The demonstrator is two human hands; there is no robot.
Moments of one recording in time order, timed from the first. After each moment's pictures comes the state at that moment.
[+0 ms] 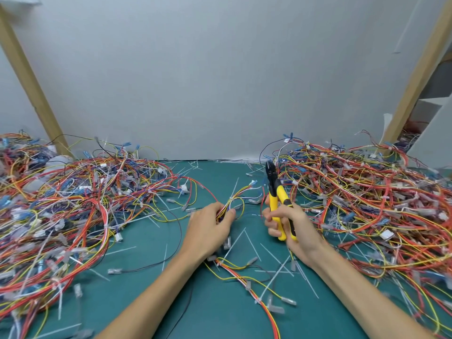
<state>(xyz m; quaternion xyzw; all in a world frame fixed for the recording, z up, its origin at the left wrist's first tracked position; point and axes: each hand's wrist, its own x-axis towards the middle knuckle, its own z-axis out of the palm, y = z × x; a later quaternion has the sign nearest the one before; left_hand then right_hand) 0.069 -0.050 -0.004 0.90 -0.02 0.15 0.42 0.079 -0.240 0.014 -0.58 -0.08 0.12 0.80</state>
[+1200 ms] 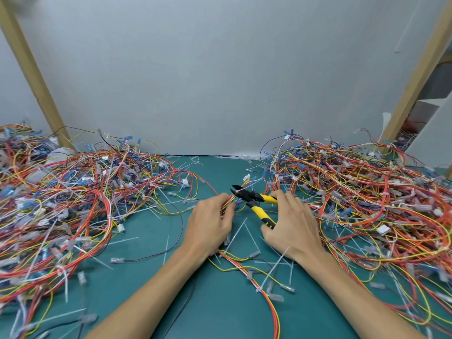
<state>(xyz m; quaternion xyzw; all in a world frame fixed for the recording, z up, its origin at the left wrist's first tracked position) 0.062 -0.052 -0.006 0.90 -0.09 0.25 0.36 0.070 -0.242 0.000 -0.97 -0.10 -0.20 0.11</state>
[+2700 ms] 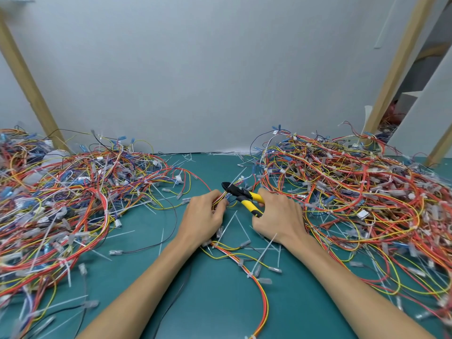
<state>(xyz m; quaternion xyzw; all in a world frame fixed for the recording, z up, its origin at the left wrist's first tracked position) 0.057 -0.053 -0.004 0.91 -0.09 0.20 0.36 0.072 -0.243 0.001 -0.97 -0.11 -0.20 0.10</state>
